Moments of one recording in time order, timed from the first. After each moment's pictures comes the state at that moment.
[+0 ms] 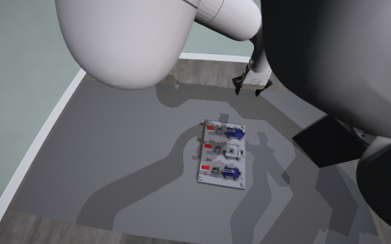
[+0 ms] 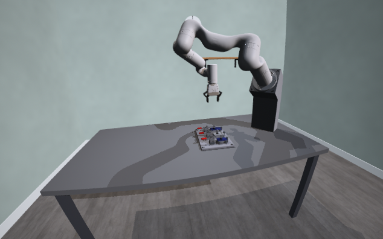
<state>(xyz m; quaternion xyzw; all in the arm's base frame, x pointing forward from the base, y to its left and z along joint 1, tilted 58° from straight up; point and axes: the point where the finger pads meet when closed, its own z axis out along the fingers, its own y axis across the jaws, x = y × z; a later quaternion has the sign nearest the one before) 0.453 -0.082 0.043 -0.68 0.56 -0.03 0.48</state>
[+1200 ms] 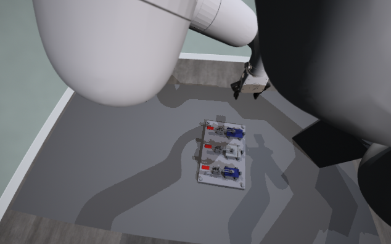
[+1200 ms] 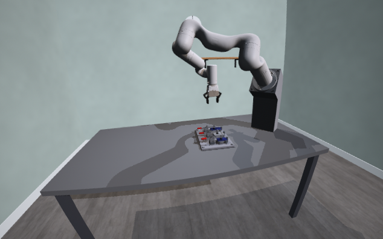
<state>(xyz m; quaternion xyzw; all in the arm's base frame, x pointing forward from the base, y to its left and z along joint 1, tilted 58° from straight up) 0.455 -0.066 0.053 -0.71 0.51 -0.05 0.48</state>
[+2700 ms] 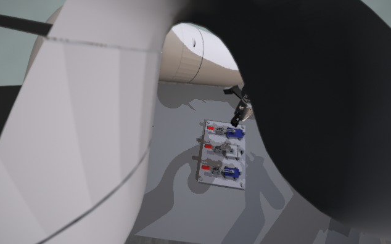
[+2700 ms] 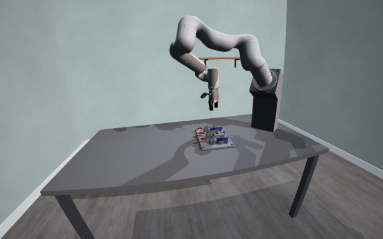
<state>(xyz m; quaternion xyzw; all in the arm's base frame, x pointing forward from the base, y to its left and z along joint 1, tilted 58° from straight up) 0.446 0.030 0.109 -0.84 0.24 -0.22 0.43</state>
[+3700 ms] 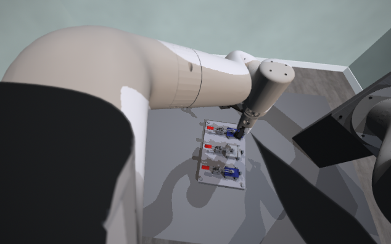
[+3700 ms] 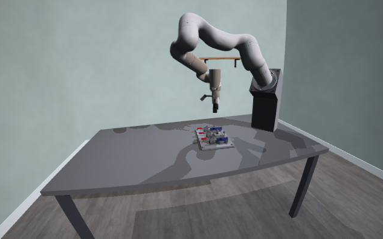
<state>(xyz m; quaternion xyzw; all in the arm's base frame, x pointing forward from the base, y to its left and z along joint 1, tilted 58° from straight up) 0.430 0.068 0.129 -0.87 0.10 -0.28 0.39</state>
